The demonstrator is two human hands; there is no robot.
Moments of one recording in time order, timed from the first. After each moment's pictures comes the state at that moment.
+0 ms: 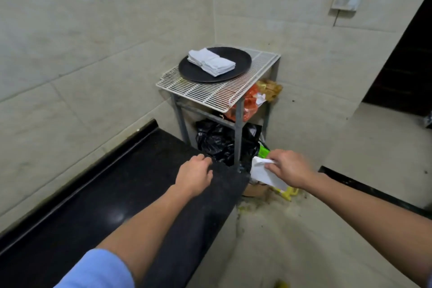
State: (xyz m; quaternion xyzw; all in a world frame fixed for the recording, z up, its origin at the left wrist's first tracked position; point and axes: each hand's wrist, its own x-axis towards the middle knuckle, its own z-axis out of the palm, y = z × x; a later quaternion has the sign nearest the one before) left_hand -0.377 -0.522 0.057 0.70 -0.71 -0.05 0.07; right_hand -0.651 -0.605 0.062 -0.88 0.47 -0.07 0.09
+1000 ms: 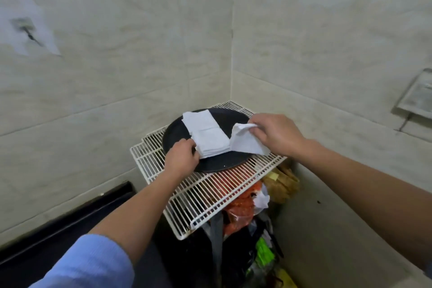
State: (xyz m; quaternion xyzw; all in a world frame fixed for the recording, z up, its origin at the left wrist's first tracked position) left_hand -0.346 -0.911 0.141 0.83 -0.50 0.01 0.22; right_hand -0.573 -1.035 0.223 -0.93 0.29 -0.22 0.01
